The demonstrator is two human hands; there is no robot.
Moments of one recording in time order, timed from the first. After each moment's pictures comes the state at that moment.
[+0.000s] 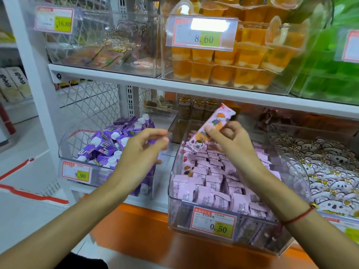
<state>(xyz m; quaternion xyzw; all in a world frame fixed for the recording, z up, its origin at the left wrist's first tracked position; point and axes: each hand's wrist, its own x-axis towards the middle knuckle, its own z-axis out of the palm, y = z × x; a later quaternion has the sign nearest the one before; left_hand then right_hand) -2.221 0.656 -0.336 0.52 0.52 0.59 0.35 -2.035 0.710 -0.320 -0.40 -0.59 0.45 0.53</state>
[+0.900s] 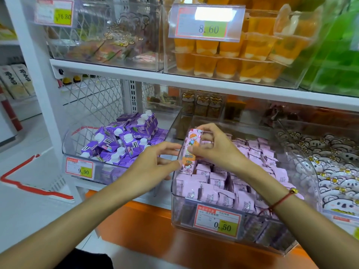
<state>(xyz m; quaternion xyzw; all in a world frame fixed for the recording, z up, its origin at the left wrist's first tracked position) -2.216 0.654 -0.351 0.60 0.53 0.46 0.40 -2.049 0.736 -0.340 -0.43 -0.74 0.39 0.35</state>
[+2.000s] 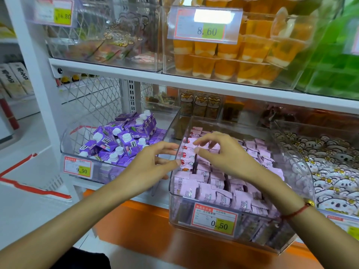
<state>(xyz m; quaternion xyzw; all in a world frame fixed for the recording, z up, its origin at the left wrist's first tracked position) -2.218 0.654 -0.354 0.60 0.52 0.45 0.39 -2.031 0.716 -0.331 -0.45 -0.84 0.18 0.25</state>
